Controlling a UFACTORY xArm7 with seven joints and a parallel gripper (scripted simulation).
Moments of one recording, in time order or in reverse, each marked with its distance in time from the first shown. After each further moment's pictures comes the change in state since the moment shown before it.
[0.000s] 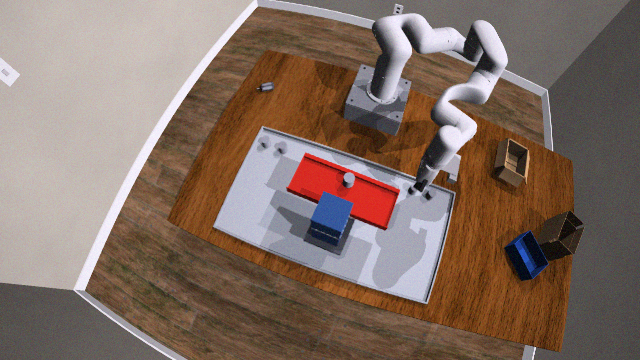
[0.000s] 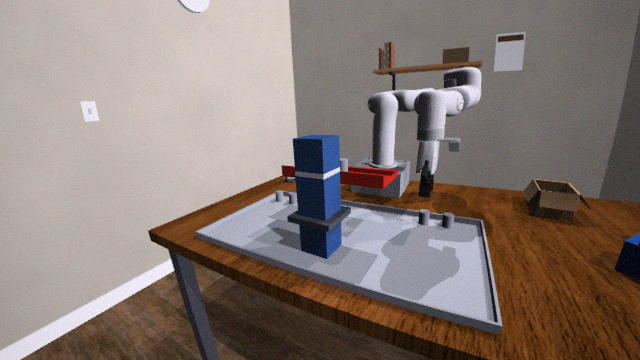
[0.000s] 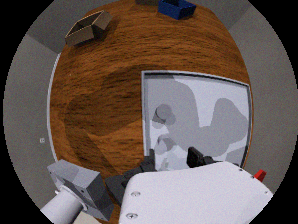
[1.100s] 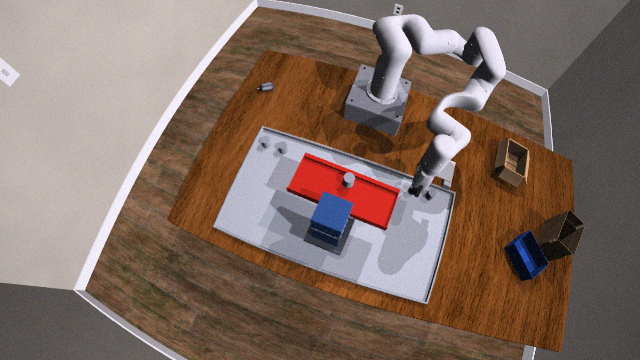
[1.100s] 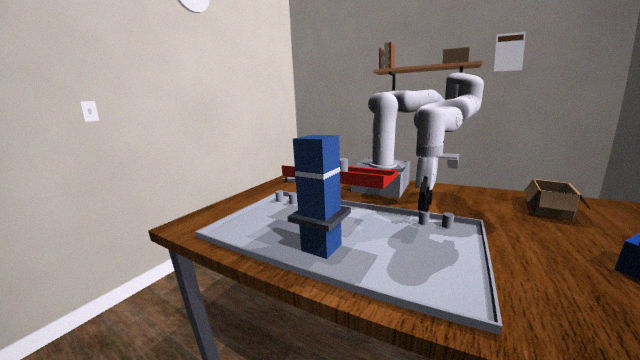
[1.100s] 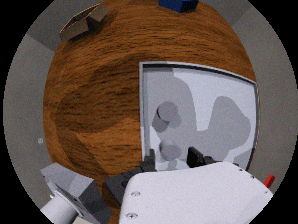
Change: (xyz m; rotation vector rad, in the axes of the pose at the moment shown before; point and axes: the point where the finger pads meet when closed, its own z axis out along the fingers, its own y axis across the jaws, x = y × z) arm 0.000 0.000 0.046 0.001 0.000 0.000
